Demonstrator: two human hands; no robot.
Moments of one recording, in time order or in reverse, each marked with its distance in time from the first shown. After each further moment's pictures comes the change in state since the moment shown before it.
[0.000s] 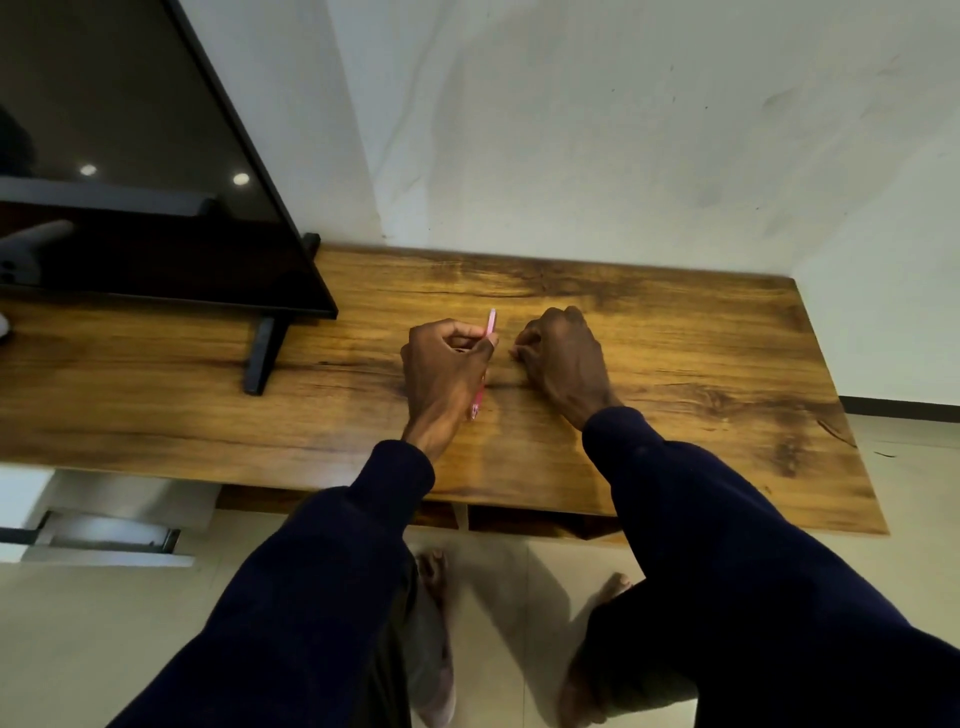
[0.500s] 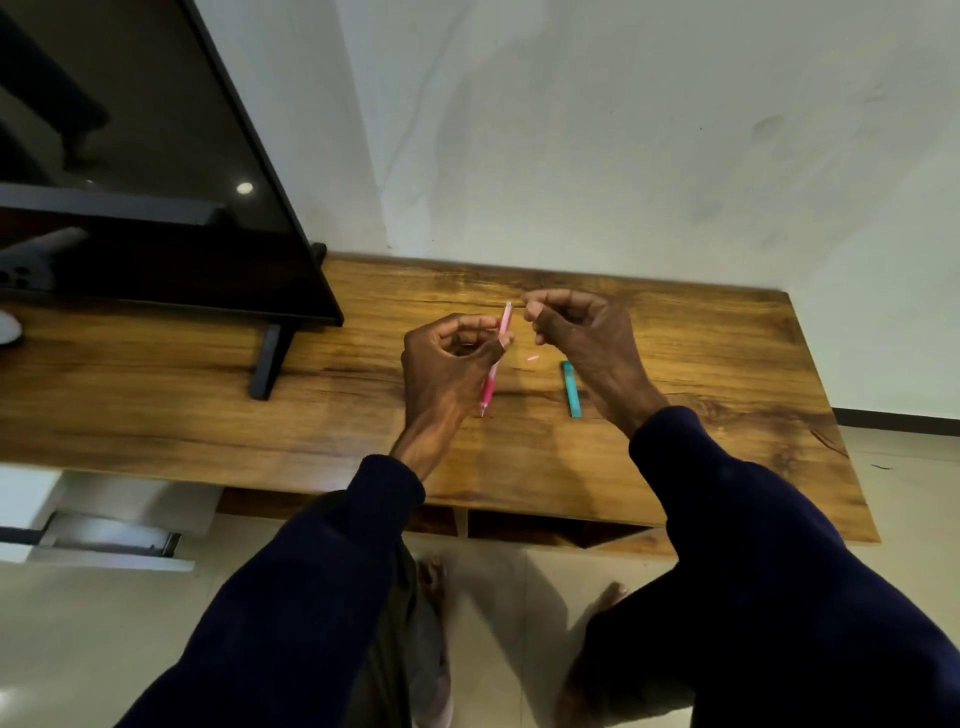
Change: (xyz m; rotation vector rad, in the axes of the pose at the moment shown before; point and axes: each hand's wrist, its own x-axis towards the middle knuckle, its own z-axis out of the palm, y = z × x) left_hand -0.014 0.022 -0.015 -0.211 -0.061 0.008; right_hand -0.003 -0.014 -0.052 0.977 0.035 0.184
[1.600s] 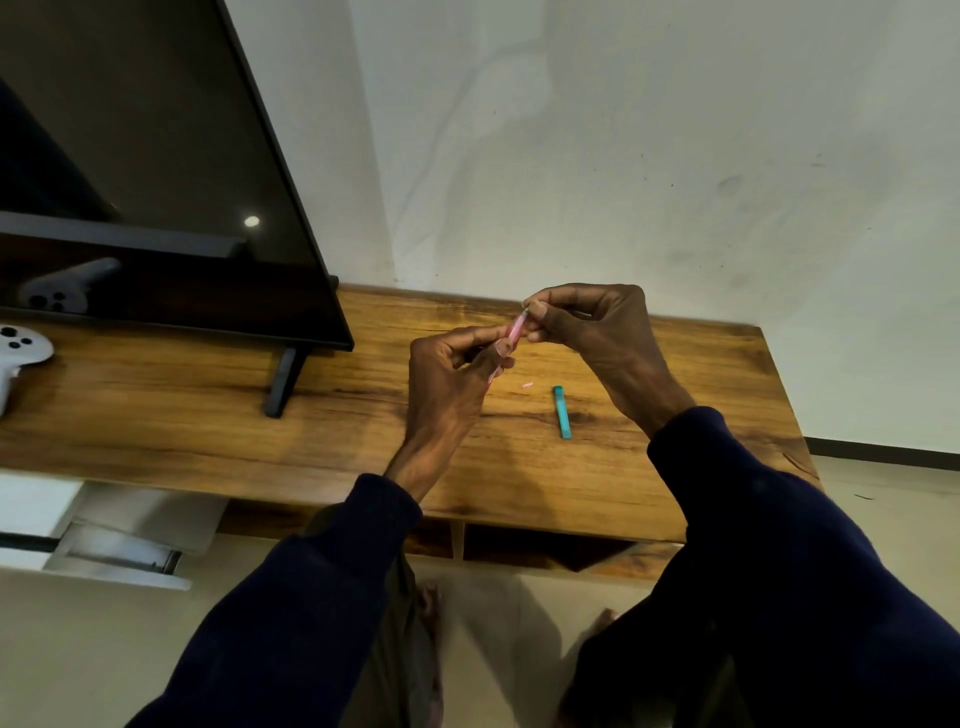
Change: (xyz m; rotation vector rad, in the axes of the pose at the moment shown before) left_hand -0.026 0.048 -0.013 -0.091 -0.085 0.165; right_hand -0.020 -0.077 -0.013 0.022 -0.138 -0.153
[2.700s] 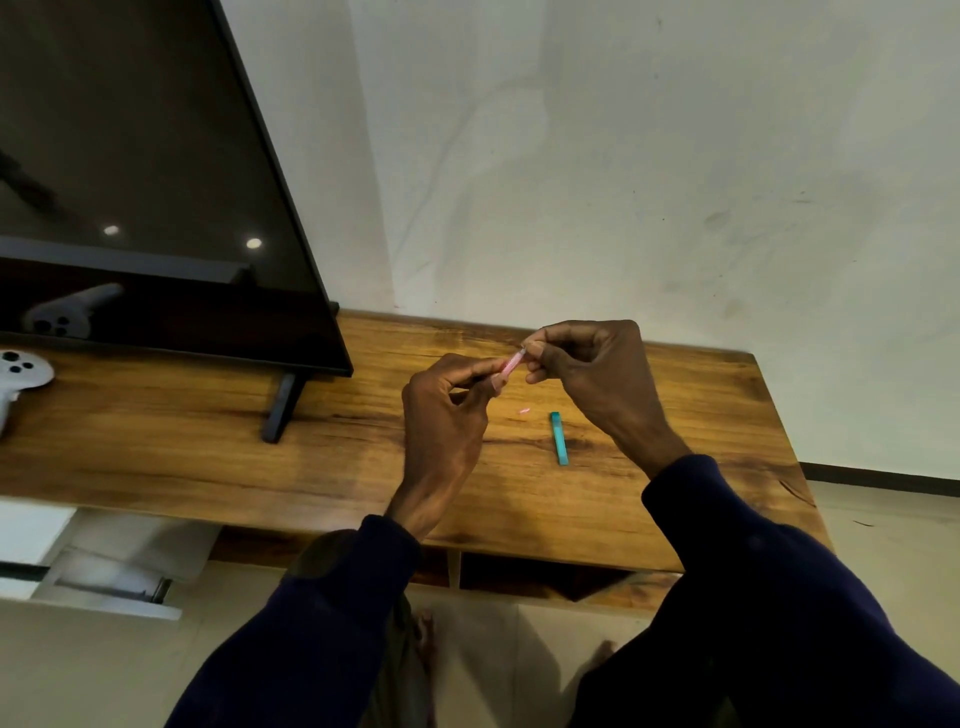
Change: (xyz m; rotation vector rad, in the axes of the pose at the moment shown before) left_hand -0.007 -0.003 -0.002 0.176 0.055 0.253; right_hand -0.006 -0.003 0.004 -0.239 0.065 -0.023
